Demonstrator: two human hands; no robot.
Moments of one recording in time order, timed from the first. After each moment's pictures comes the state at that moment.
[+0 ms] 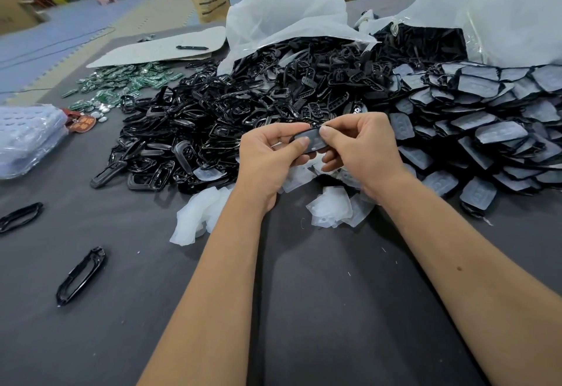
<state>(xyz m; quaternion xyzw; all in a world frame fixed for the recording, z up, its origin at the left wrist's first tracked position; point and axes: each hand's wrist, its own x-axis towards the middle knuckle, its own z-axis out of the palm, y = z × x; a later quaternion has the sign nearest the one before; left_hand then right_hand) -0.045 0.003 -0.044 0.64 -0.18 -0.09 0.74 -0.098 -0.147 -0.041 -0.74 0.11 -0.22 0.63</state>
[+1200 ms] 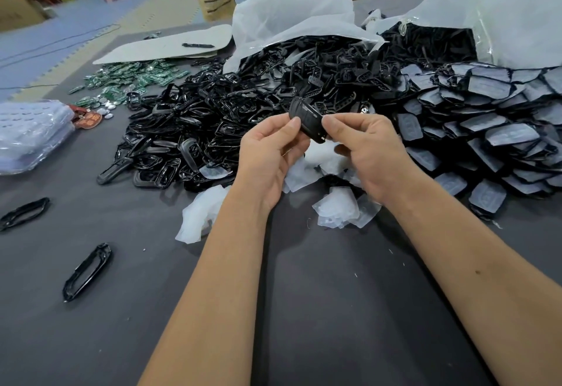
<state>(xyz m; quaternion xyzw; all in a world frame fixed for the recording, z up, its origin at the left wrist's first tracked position) -0.038 0.008 -0.038 0.51 -0.09 -0.17 0.84 -0.101 -0.142 -0.034 -0.68 0.09 -0.16 0.71</state>
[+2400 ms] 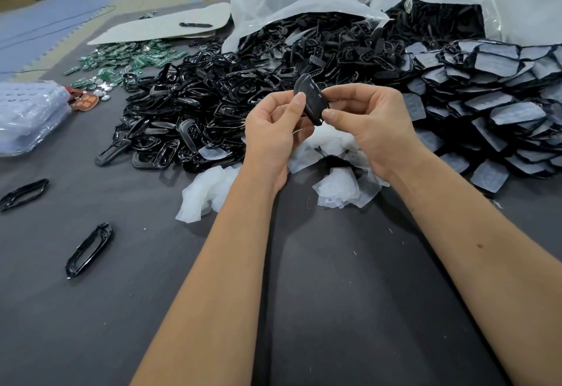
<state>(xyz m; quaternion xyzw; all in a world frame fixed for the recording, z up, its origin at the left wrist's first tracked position) -0.045 -0.003 -0.043 0.57 -0.10 -0.10 0.81 -0.104 -0.149 -0.034 -0.70 0.06 -0.21 0.68</state>
